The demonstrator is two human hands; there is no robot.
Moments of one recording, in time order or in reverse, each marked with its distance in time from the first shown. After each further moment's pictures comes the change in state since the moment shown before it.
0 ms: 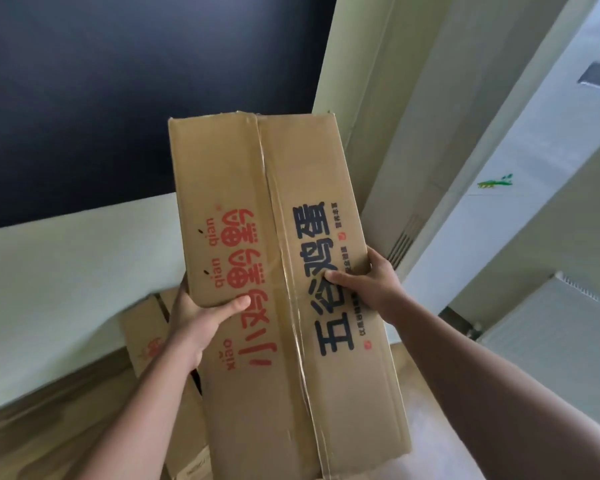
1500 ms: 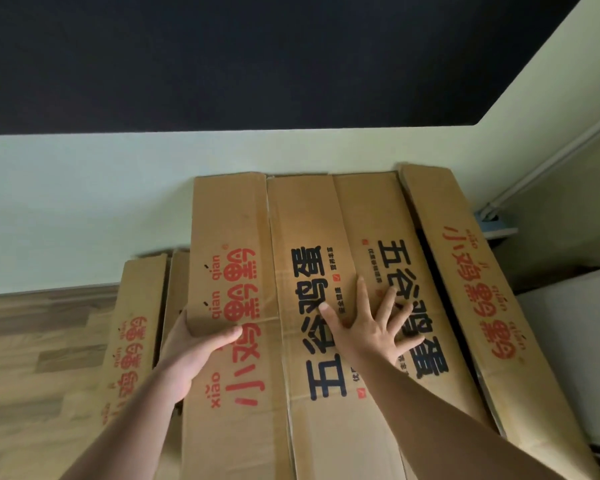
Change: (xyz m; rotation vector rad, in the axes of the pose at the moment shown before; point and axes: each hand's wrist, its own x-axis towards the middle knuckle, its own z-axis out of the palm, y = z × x) left_hand 0.377 -0.184 0.145 -0.007 0.450 -0.684; right_hand 0.511 0.194 0.198 -0.995 -0.438 0.043
